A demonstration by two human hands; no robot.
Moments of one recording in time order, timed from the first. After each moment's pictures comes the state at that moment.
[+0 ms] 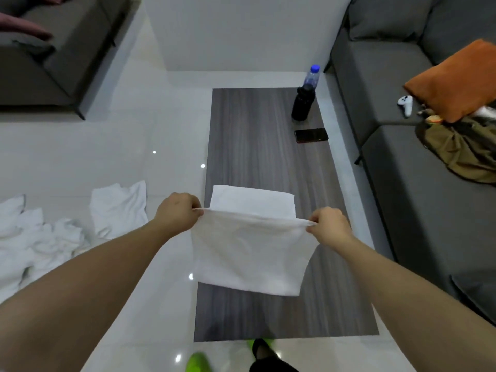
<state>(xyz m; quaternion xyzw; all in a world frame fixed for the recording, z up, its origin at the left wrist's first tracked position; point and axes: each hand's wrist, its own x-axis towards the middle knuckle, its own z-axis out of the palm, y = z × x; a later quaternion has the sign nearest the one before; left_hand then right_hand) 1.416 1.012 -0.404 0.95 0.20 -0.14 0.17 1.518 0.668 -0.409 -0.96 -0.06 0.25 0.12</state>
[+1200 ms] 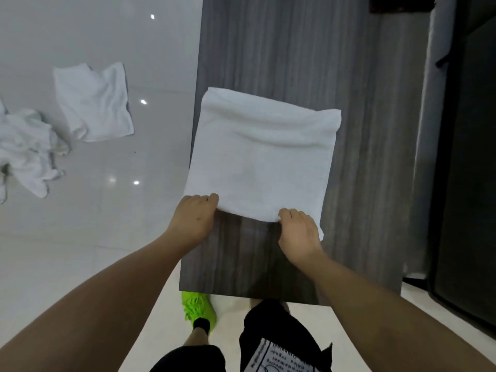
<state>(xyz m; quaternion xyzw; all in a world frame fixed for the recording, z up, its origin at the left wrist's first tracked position) 1.375 0.957 -0.642 0.96 0.07 -0.25 0.12 1.453 0.713 -0.656 -0.91 -0.27 0.30 0.07</state>
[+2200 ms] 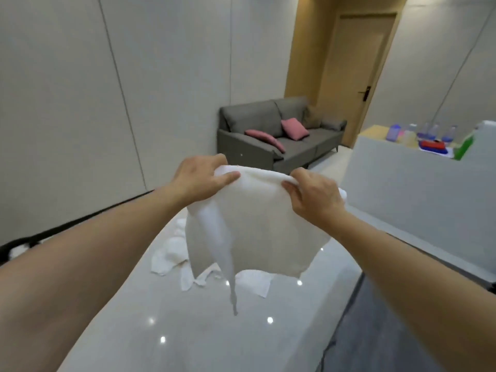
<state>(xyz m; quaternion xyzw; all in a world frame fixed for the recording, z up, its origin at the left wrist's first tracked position) 0.994 1.240 -0.084 0.89 0.37 0.27 0.02 1.227 1.088 -0.102 -0.66 -0.64 -0.28 0.28</state>
